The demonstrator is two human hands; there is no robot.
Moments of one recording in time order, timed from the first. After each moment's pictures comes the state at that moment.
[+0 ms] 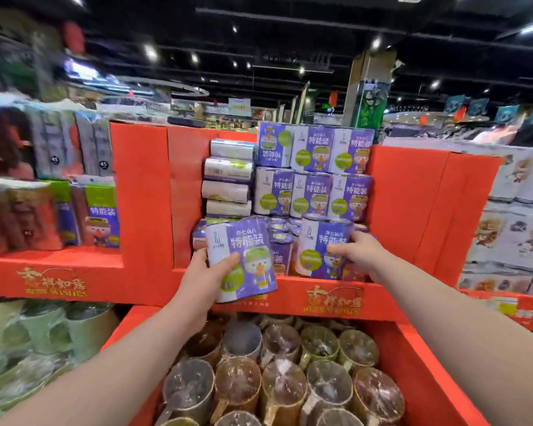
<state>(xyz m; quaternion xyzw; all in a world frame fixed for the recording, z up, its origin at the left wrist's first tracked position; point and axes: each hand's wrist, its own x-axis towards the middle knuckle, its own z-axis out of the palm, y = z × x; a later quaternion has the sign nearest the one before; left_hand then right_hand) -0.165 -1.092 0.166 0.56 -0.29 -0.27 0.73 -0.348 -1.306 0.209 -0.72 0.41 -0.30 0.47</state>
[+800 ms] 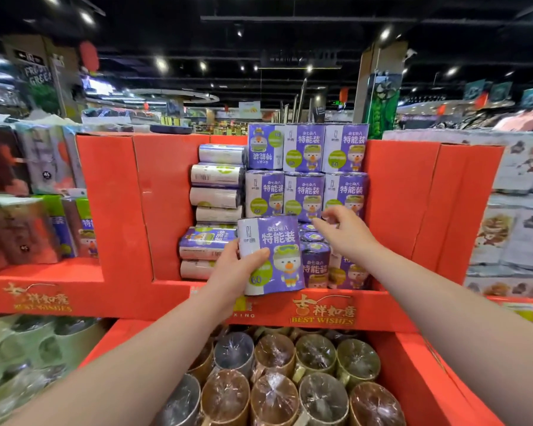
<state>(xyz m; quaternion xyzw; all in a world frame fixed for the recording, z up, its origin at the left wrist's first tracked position) -0.208 -1.155 0.192 0.58 -0.32 -0.29 0.69 -0.342 -1.311 0.244 -0.85 0.34 -0.31 0.24</state>
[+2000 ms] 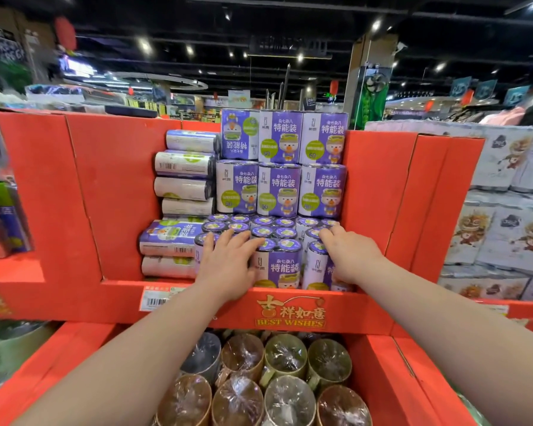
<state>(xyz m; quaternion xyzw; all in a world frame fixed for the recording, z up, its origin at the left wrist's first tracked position) -0.204 -1.222 0.176 0.83 -0.53 0.13 0.12 -0.380 -1.356 0.214 -0.91 0.38 -0.03 -0.19</state>
